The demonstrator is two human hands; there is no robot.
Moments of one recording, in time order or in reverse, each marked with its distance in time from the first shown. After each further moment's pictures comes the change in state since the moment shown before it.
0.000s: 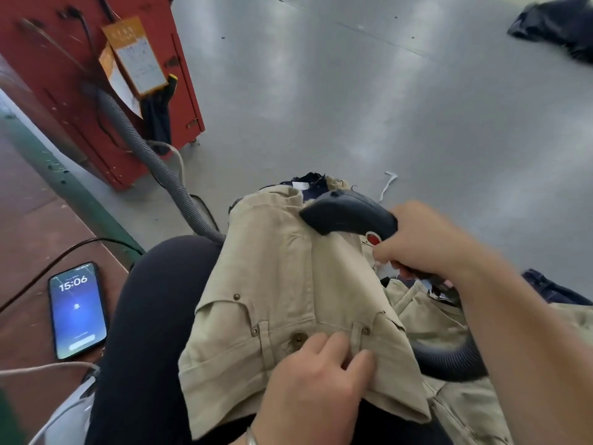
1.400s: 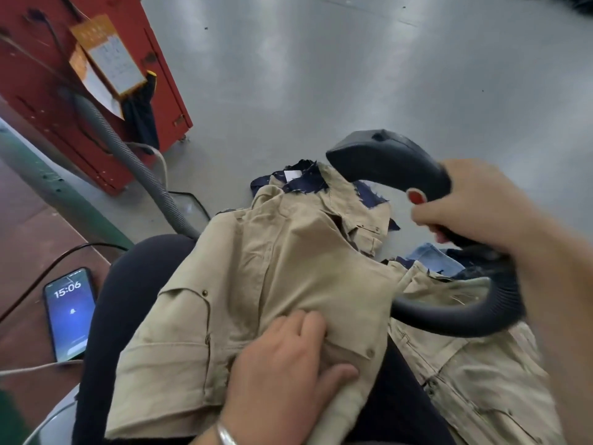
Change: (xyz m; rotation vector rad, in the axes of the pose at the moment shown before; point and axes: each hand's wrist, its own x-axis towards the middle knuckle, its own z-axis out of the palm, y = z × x) left_hand 0.006 -0.002 -0.002 0.019 -0.319 -0.163; right_hand -0.013 0.052 -0.042 0.075 0.206 -0.074
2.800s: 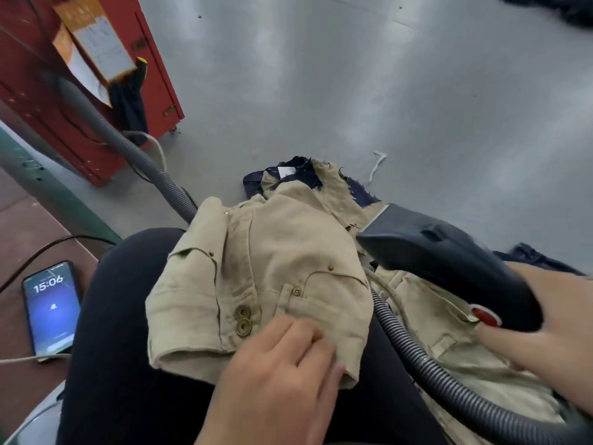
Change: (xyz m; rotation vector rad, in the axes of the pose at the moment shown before) left_hand -0.013 -0.004 -0.010 -0.133 0.306 0.272; right_hand -0.114 0.021 -0.001 -0.189 -0.007 0.056
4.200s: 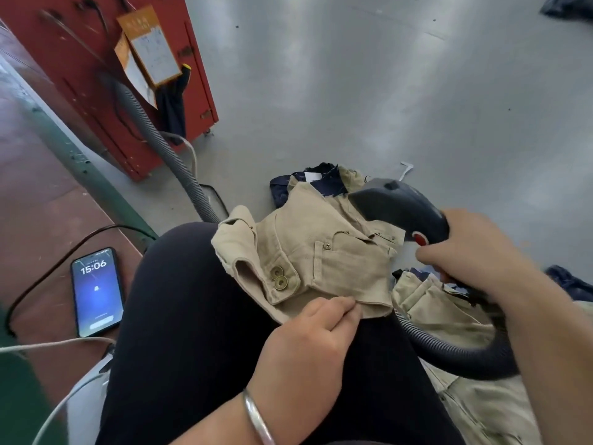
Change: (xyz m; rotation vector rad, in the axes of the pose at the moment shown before) left_hand 0.005 -0.016 0.014 -0.010 -0.097 -0.087; right_hand 0.102 -0.042 0.034 0.074 -0.066 0.052
